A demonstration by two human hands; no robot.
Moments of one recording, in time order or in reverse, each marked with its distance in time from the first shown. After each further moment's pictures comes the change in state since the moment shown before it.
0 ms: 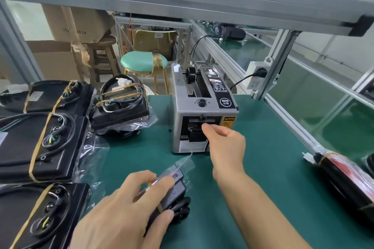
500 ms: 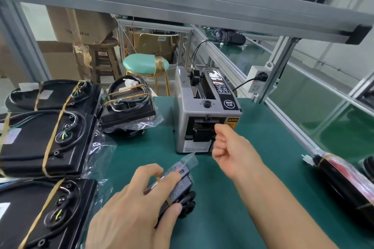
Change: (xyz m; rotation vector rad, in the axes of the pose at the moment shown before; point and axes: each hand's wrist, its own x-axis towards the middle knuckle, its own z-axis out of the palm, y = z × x) left_hand -0.008 -0.003 0.006 -0.107 -0.049 -0.035; right_hand -0.001 -0.019 -0.010 0.373 -0.161 0.412
